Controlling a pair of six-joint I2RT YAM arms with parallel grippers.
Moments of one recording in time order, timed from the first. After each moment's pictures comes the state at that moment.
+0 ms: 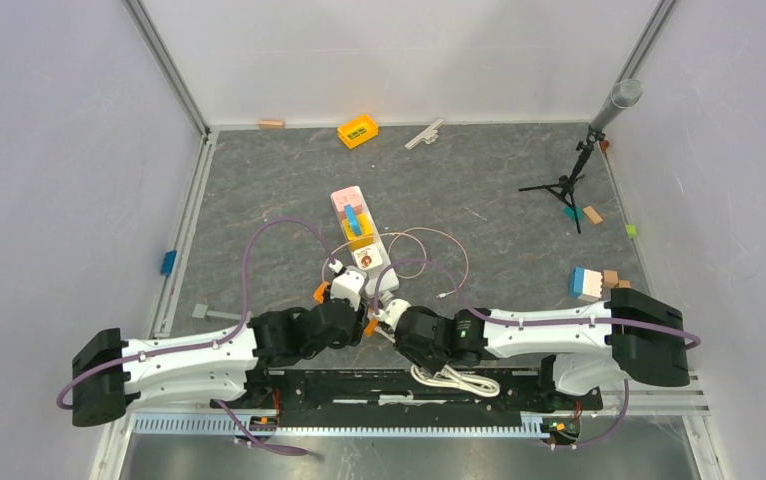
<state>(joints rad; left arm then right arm) -1.21 0.89 0.44 -0.30 -0.48 -0.54 1.35 1.38 0.73 -0.47 0.12 0.36</state>
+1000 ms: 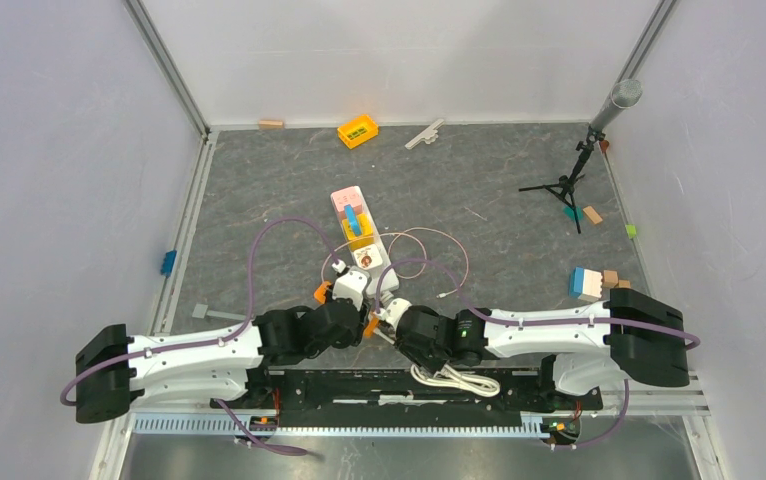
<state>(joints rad) -1.21 0.93 0.45 -0.31 -0.49 -0.54 1.34 1.38 0.71 -0.43 0.12 0.36</state>
